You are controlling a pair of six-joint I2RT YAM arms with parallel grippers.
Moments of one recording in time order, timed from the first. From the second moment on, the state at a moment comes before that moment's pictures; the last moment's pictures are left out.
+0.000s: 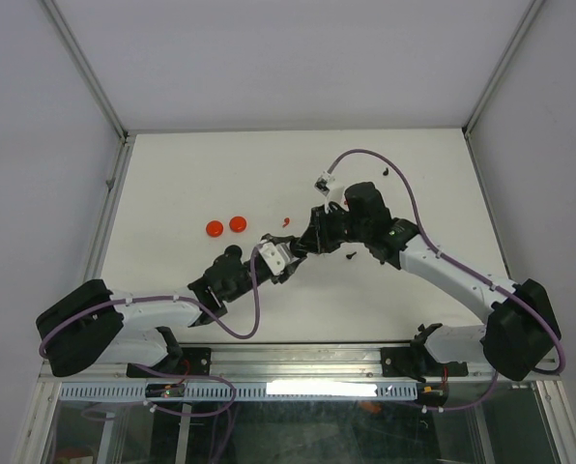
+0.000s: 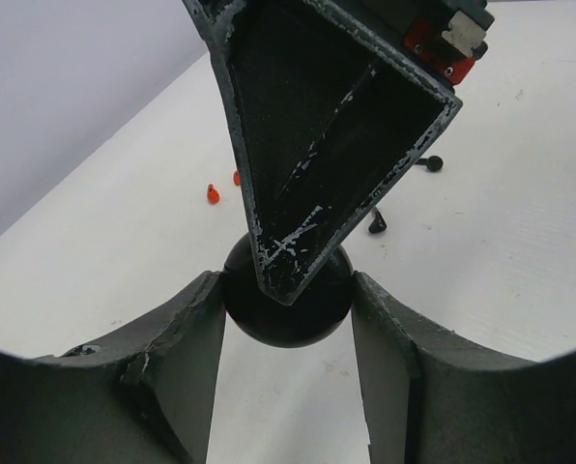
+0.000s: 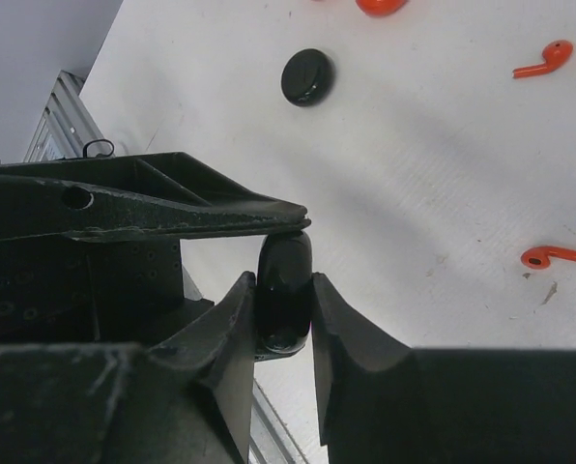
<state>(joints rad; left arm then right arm) -0.98 1.27 0.36 0.91 -0.02 0.28 0.67 1.28 0.90 -0.20 -0.45 0.40</state>
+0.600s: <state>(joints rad) -0.70 0.99 0.32 0.81 0.51 0.06 0.67 1.22 0.99 -0.33 -0.54 0.11</state>
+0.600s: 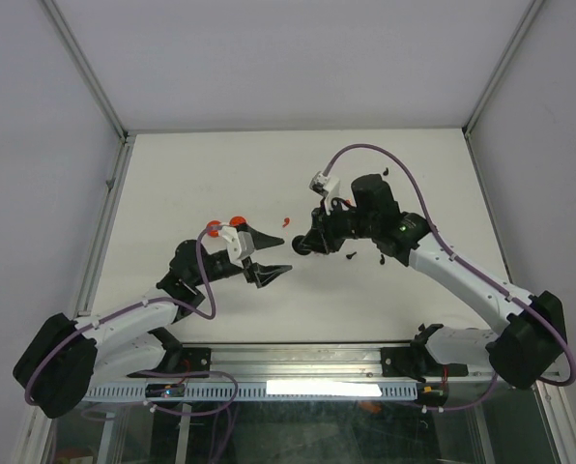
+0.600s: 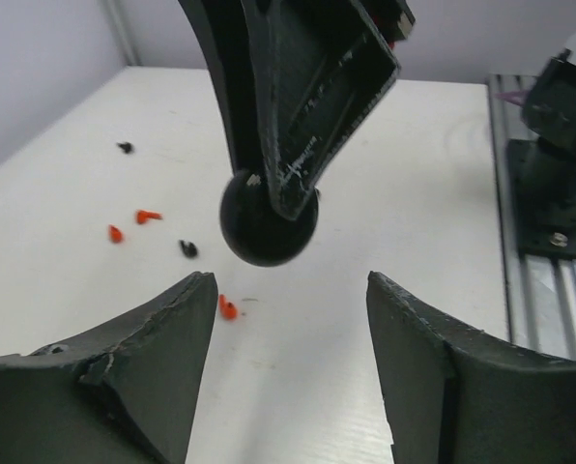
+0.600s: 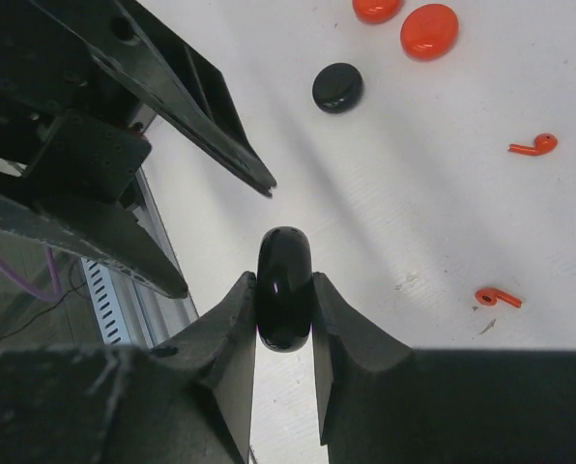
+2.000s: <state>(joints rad) -0.60 1.26 0.47 0.85 1.08 -0.26 0.77 1.29 1.13 -0.56 -0.78 -0.27</state>
